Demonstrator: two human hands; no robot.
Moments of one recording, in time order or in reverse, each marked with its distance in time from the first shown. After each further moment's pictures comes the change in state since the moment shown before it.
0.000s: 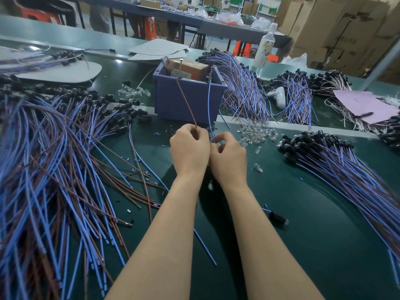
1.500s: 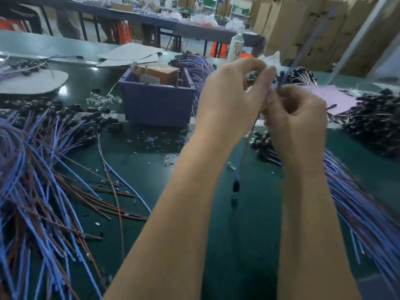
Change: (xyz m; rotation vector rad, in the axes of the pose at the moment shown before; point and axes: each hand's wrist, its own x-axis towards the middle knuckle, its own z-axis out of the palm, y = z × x) left_hand -0.028 0.133 0.001 -0.146 -0.371 0.566; right_hand 0.003 -0.019 -0.144 0.164 0.365 -0.310
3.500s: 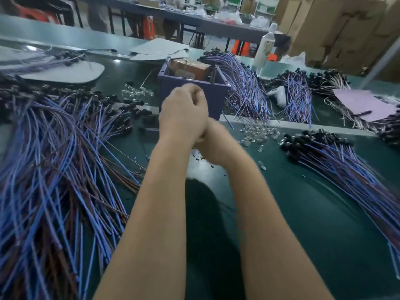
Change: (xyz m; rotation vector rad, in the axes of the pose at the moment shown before) left_hand -0.012 -0.079 -0.078 0.341 0.096 -0.406; right_hand -0.035 -0.019 0.145 -0.049 -0.872 0.101
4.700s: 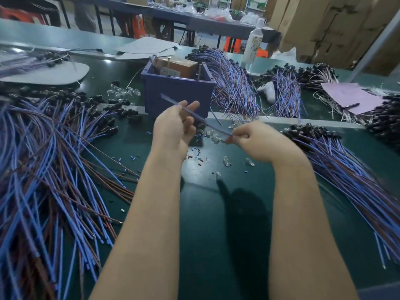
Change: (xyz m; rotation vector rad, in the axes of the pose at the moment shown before) left_hand -0.007 -0.009 0.031 -1.270 -0.108 -0.635; right_hand -0.046 0.033 -0.087 -0.434 -0.015 0.267
